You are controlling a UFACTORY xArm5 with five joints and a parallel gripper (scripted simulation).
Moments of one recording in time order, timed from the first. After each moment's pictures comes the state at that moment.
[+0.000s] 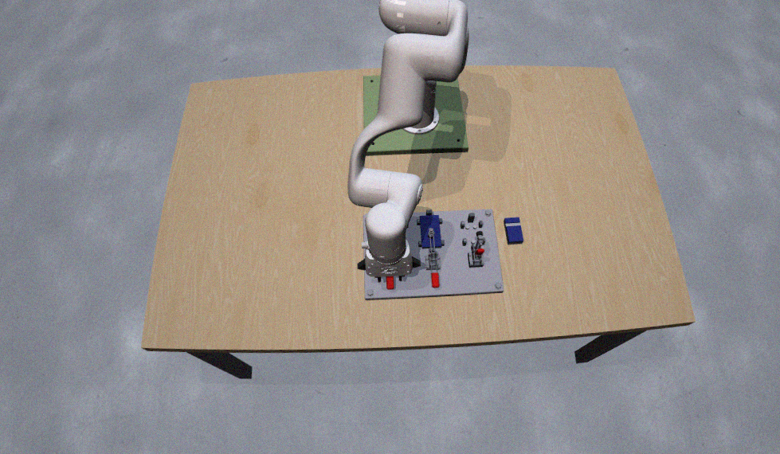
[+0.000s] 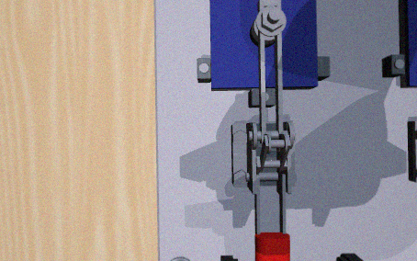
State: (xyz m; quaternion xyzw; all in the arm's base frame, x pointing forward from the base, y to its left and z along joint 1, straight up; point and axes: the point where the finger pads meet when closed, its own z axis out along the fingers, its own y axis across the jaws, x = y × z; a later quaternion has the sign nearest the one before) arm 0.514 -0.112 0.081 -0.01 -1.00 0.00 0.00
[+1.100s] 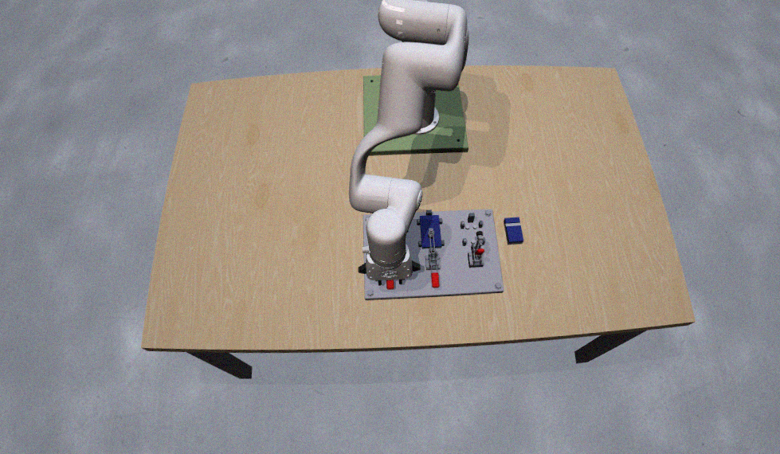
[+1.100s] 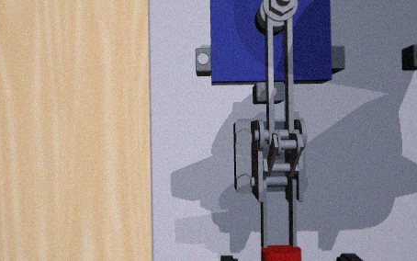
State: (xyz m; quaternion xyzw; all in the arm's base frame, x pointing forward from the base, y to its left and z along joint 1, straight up) arm 0.515 -0.112 0.059 -0.01 -1.00 0.00 0.00
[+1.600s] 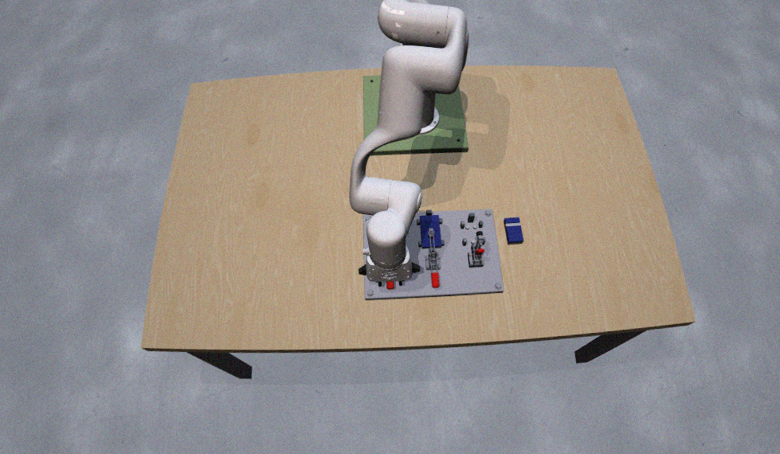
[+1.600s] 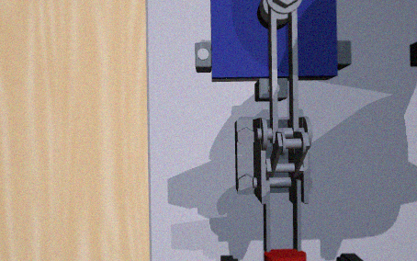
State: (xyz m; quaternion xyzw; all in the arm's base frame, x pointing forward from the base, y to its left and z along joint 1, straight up) arm 0.515 -0.113 0.051 -0.01 -1.00 0.00 0.00
